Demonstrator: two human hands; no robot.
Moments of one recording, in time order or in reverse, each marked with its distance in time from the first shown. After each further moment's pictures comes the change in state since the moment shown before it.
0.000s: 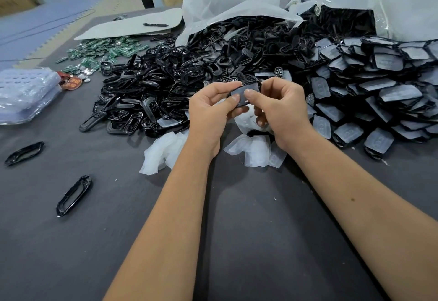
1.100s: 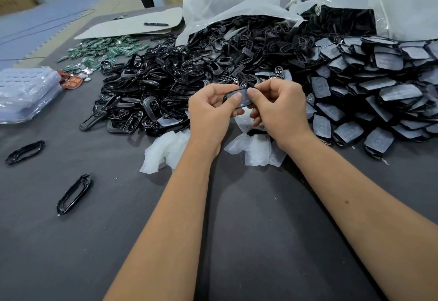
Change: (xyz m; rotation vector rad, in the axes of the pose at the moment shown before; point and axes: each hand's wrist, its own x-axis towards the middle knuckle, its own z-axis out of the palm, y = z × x) left_hand 0.001 -0.007 0.002 0.108 0.090 0.076; right_hand -0.001 0.005 0.002 -0.226 0.038 -0.157
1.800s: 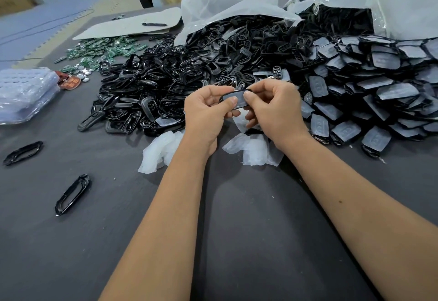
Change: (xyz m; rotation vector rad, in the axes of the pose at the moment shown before) left_hand 0.004 0.002 -0.005 -0.018 -0.009 -0.100; right_hand -0.002 -0.002 0.001 -0.024 -0.034 0.010
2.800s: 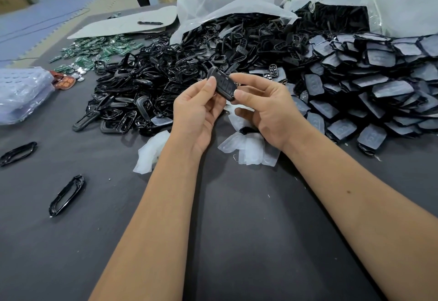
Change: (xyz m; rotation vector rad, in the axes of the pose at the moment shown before) left_hand 0.002 0.015 -0.003 -0.409 0.005 -0.174; right_hand 0.002 -0.002 -0.005 0.609 -0.285 0.235
